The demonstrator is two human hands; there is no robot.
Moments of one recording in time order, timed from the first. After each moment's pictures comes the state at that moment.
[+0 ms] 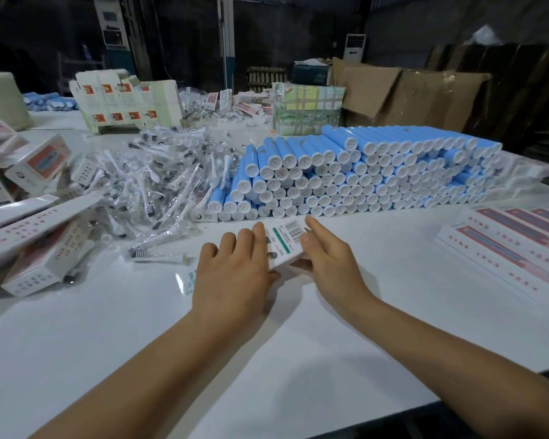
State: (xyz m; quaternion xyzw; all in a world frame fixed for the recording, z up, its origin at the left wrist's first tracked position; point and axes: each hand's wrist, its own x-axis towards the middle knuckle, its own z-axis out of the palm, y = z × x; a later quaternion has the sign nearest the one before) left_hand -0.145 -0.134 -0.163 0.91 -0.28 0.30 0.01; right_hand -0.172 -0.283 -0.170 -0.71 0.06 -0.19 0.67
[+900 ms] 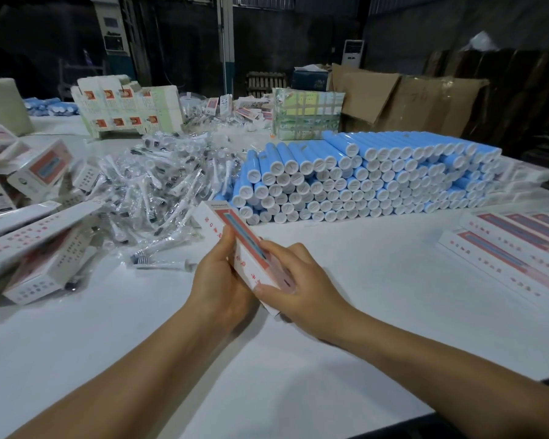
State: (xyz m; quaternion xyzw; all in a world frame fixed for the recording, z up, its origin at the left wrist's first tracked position) left_hand -0.139 -0.135 -0.141 0.32 0.01 -0.28 0.91; right_hand -0.177 -0.259 -0.177 -0.85 -0.07 -0.12 0.51
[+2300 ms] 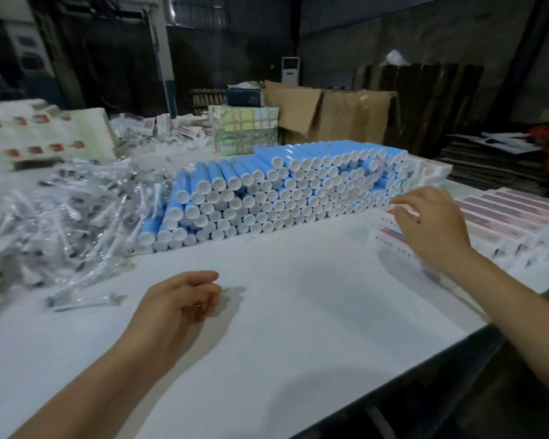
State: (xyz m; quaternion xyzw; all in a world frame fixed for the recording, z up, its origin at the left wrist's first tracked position) left_hand -0.143 -0.140 -0.159 0.59 -0.12 -0.19 0.78; right_hand -0.257 -0.486 -0.108 -0.89 0.22 -0.38 0.08
